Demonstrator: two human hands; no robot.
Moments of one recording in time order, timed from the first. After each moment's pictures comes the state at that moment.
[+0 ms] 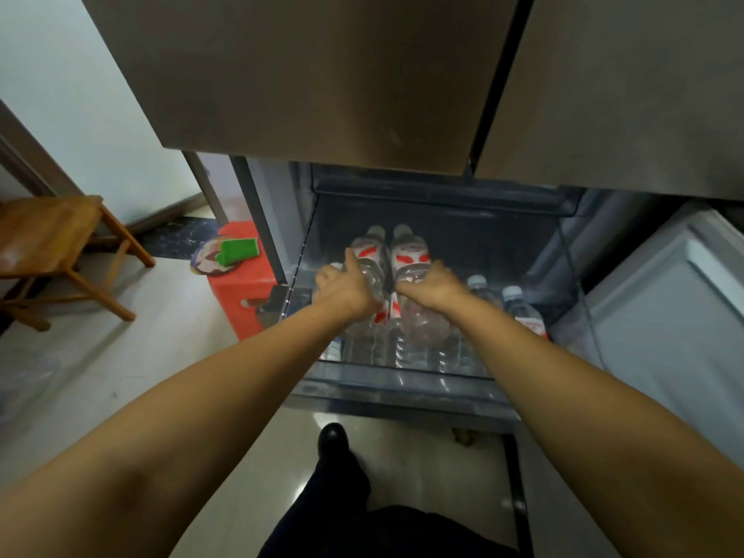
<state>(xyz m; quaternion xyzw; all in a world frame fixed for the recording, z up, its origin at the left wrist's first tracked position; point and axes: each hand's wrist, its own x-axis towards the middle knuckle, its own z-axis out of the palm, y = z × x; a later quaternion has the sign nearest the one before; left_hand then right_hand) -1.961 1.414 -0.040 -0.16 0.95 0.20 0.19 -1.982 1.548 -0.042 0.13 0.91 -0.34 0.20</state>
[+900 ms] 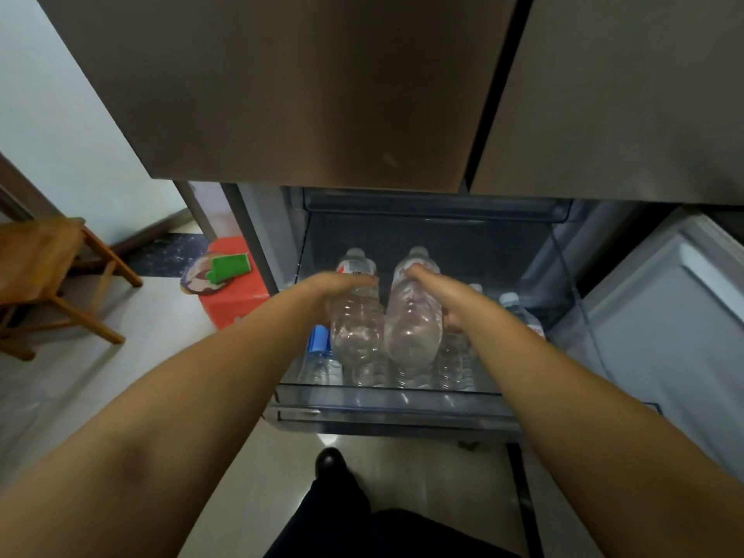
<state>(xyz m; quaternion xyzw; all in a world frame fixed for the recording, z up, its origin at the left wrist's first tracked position) -1.996 1.377 -0.035 -0.22 0.69 0.60 0.34 -1.988 1.555 -0.033 0.27 0.71 -0.60 0.25</state>
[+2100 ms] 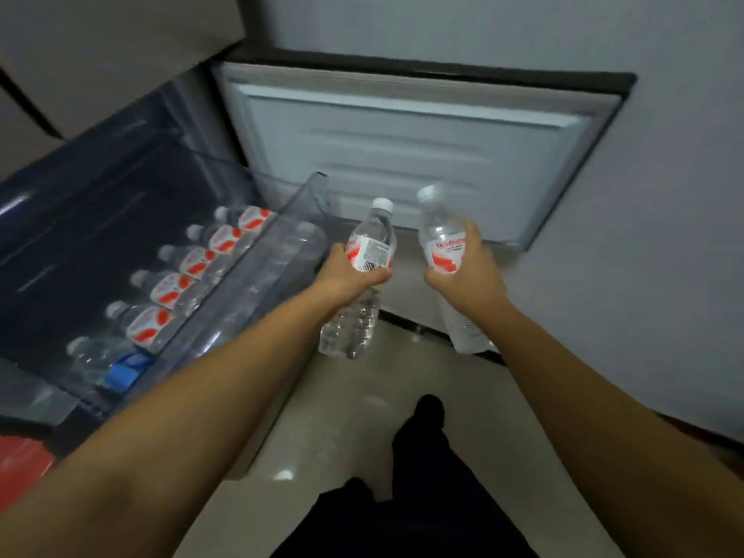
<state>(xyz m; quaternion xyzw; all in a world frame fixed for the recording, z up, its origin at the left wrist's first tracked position) -1.754 1.521 -0.030 0.37 0.77 0.36 0.39 -1.576 1.584 -0.034 0.58 0.69 -0.37 -0.22</state>
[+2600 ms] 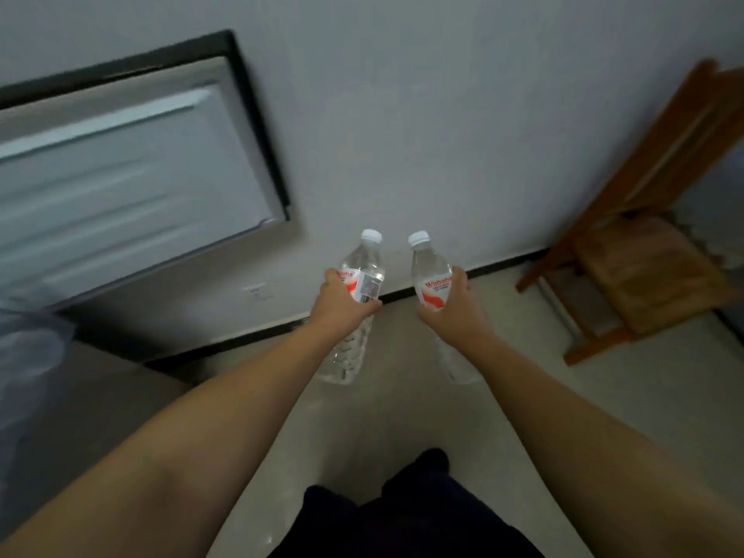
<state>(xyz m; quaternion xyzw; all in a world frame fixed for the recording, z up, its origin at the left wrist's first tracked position) -1.469 1.556 -0.100 0.63 0.64 0.14 0.41 -1.295 1.479 -0.098 0.82 0.43 -0.28 -0.24</state>
